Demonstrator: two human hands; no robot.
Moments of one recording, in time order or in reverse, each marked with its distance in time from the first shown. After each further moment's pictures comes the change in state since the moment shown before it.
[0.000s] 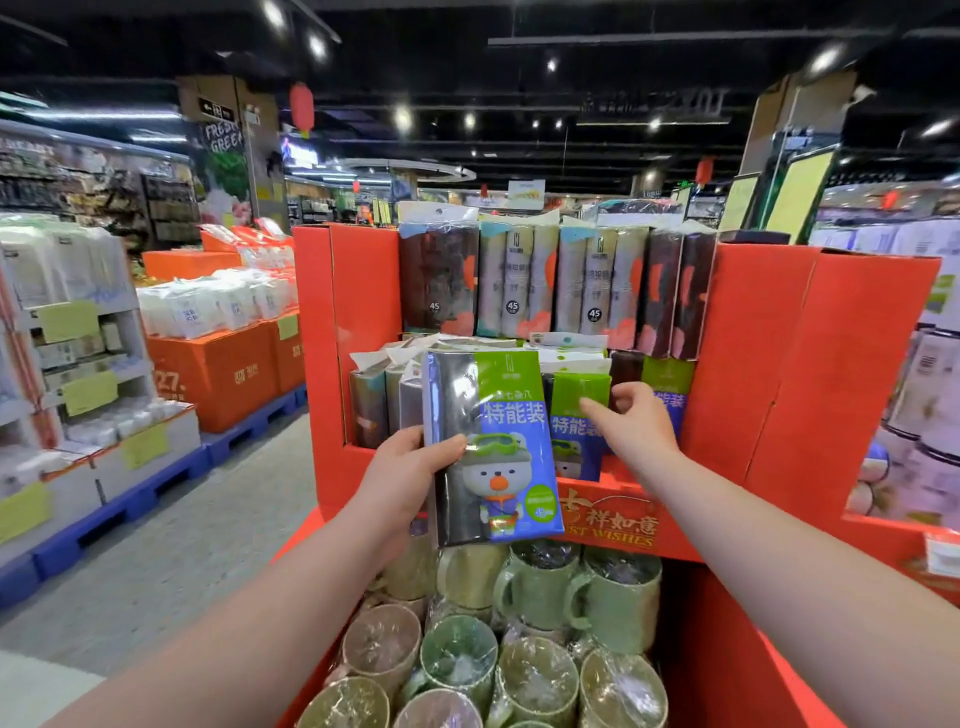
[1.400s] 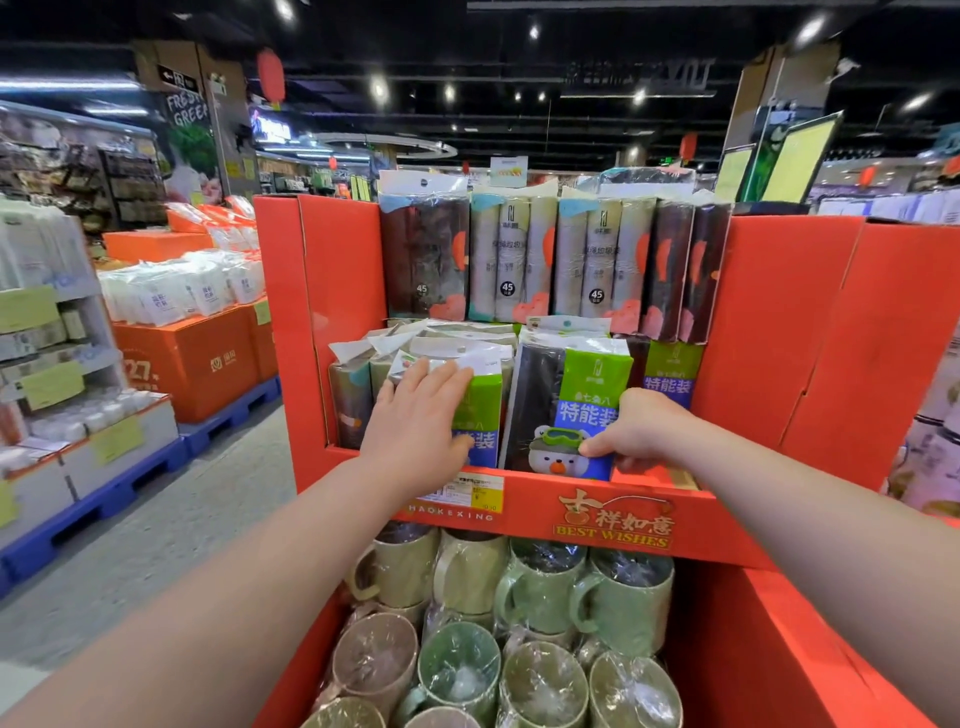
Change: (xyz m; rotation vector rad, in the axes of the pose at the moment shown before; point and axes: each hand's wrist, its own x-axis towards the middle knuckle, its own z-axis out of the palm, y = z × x) left_hand 0.063 0.012 0.003 1.433 -0.052 0.511; right_hand 0.017 -0.018 -0.008 -0.663 -0.419 0.130
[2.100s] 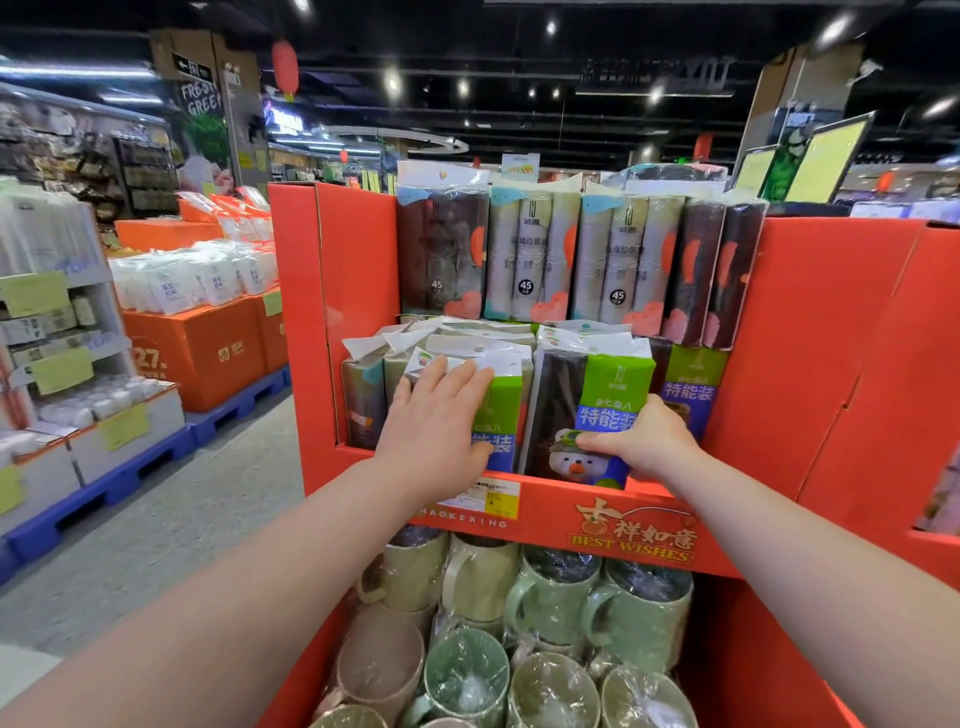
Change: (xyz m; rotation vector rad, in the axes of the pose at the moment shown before) left_hand 0.001 -0.001 0.000 0.011 -0.023 0.019; right_hand 0.022 0.008 0.033 0.371 0.222 0.020
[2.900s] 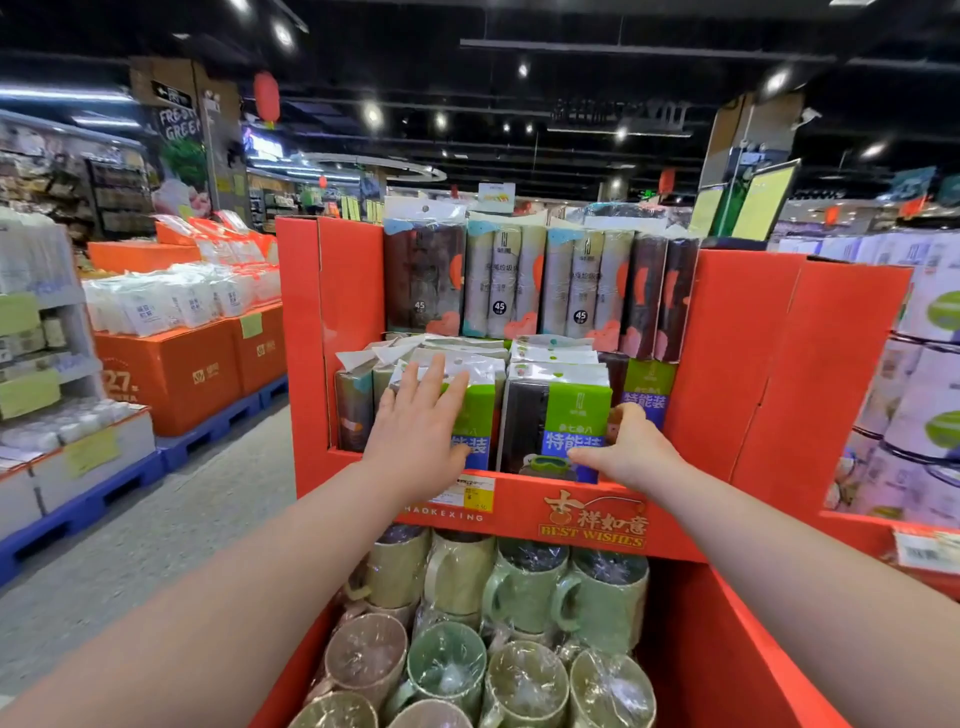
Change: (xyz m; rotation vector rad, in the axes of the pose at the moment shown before) left_hand -0.012 0.003 -0.001 0.043 0.030 0.002; right_hand -0.043 0.005 -0.024 -0.092 0.001 -0.027
